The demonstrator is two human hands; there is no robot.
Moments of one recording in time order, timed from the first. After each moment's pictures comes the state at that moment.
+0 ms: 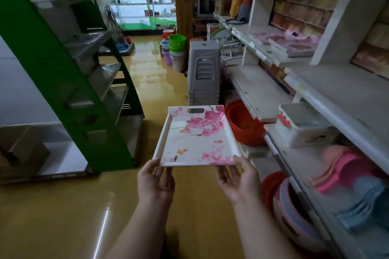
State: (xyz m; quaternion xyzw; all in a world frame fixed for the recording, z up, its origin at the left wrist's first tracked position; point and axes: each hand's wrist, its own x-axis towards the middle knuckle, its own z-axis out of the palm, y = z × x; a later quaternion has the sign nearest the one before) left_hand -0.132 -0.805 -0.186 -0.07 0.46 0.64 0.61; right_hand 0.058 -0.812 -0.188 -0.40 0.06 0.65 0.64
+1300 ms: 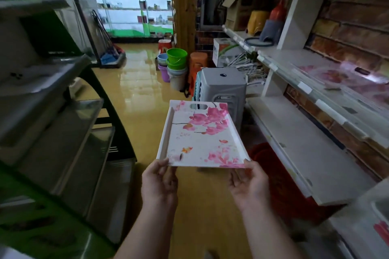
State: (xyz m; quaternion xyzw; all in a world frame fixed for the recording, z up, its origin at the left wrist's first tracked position) left_hand -0.223 -0.190 -0.164 -0.02 0.41 0.66 0.64; right_hand -0.033 -0.192 -0.186 -0.43 0.02 0.59 0.68
